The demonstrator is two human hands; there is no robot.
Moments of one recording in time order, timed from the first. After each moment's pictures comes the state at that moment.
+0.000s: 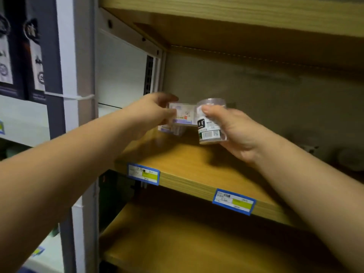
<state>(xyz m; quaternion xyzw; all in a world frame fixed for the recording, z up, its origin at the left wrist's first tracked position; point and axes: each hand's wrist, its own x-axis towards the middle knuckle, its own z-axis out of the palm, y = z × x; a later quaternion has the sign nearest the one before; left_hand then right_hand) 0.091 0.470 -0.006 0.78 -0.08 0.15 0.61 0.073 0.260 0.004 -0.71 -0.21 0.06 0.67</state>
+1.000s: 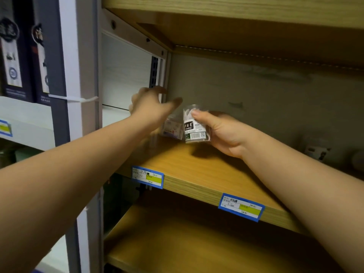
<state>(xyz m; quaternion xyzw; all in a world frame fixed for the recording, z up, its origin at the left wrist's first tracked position) 0.120 0.473 -0.009 0.85 0.04 0.35 0.39 0.132 0.278 -0.009 -0.73 -0.22 0.13 0.63</state>
